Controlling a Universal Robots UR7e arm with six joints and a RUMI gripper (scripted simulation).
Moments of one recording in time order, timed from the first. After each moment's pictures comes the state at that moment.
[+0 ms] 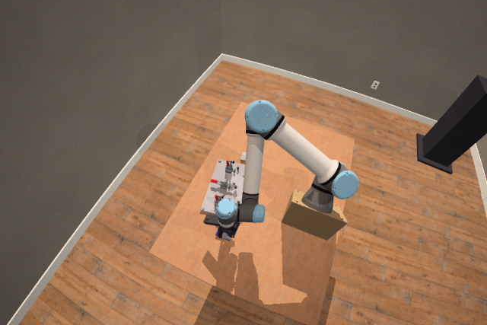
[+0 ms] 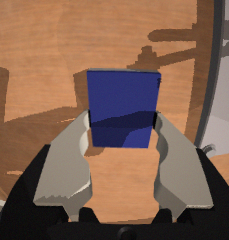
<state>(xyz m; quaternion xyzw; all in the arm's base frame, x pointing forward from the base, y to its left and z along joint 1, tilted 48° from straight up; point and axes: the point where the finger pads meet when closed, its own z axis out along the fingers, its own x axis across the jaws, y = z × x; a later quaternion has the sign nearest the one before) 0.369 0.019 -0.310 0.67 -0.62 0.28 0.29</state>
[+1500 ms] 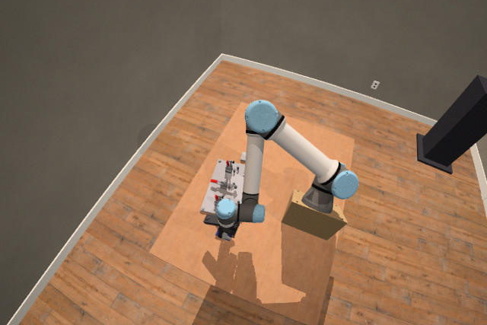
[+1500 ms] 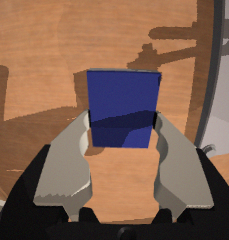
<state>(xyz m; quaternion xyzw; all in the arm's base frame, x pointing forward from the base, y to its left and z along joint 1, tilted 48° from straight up) 0.369 0.019 -0.310 0.67 -0.62 0.28 0.29</state>
